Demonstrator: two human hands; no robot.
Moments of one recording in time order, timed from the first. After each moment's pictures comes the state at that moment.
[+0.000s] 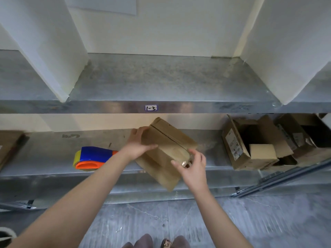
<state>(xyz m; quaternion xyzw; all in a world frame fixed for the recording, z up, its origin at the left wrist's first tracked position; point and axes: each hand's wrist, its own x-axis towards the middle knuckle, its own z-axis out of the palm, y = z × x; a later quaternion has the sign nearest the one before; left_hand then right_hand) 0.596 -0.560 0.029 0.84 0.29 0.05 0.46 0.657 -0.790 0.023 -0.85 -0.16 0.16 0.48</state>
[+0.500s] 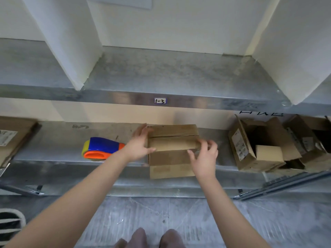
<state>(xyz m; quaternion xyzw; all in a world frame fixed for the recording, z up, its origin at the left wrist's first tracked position) 0.567 -0.567 0.034 0.90 0.25 0.01 0.35 0.687 -0.784 0.018 -0.92 -0.20 0.03 0.32</state>
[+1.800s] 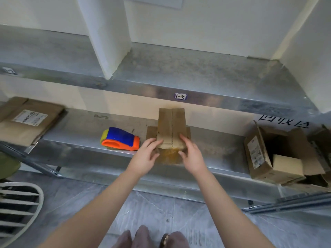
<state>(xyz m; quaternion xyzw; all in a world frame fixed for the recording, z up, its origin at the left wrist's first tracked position) 0.509 -0.612 -0.002 0.88 0.28 0.16 0.35 0.669 -0.740 0.006 -0.83 -0.39 0.21 0.34</state>
